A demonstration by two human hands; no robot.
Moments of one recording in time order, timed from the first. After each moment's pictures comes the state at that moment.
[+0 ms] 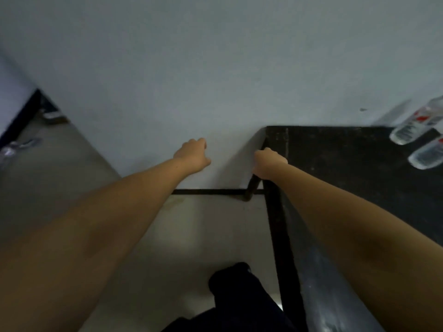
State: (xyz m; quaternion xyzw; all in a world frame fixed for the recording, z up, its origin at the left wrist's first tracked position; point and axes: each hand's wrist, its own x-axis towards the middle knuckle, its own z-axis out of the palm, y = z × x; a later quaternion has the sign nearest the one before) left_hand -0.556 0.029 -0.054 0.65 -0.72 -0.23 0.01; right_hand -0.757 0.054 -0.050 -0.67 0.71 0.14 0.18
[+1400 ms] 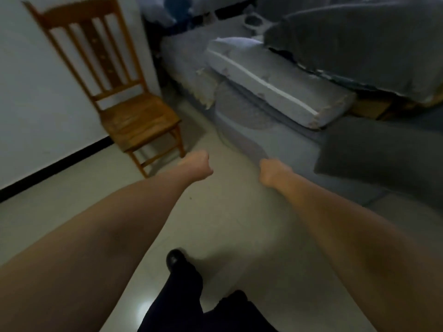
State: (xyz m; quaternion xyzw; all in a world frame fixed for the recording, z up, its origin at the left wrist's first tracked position) left_hand -0.463 0.771 -0.052 0.89 0.37 -0.13 0.22; right_hand -0.323 0.619 -0.051 -0.90 -0.35 0.25 -0.07
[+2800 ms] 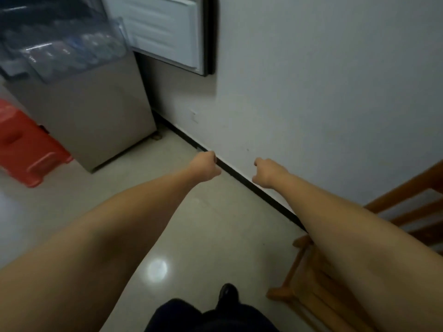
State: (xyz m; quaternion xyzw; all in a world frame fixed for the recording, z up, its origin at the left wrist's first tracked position) left_hand -0.947 1.274 -0.019 0.42 0.86 0.14 0.26; right_hand -0.801 1.387 -0.027 -0.43 -0.87 0.15 -0.17
